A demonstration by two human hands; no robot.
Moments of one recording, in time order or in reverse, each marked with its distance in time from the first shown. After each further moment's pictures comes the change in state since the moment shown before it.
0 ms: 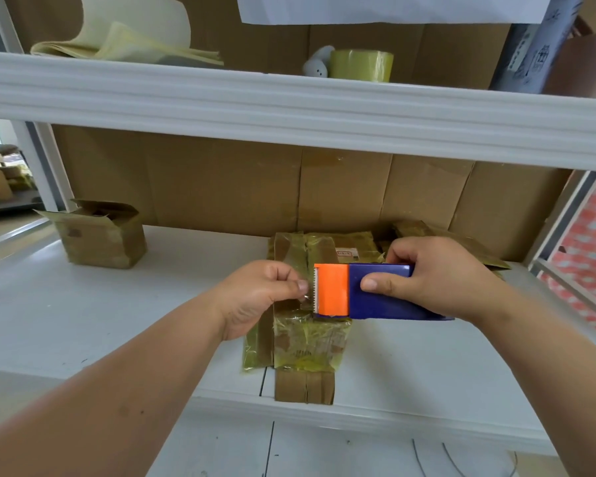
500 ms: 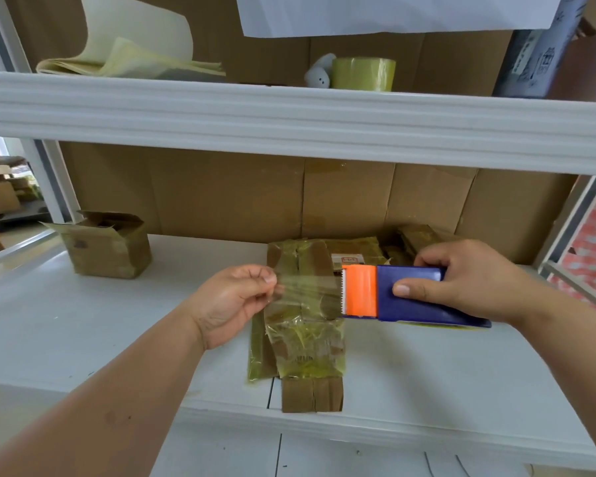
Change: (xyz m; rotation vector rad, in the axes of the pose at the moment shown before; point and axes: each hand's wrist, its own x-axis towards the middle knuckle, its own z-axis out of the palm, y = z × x) left_hand 0.003 -0.016 -0.032 -0.389 0.111 0.005; right_hand 0.004 0.027 -0.012 0.061 -0.003 0.042
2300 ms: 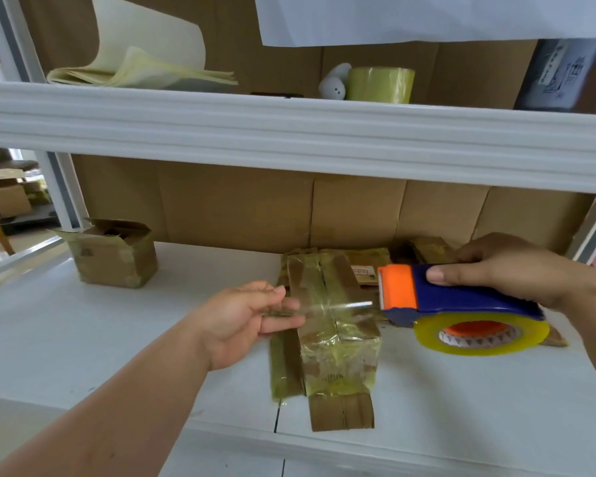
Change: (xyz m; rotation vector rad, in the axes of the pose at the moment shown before) left_hand -0.005 0.014 0.004 0.000 0.047 -0.254; right_hand 0.031 0.013 -0.028 0.055 -0.089 0.186
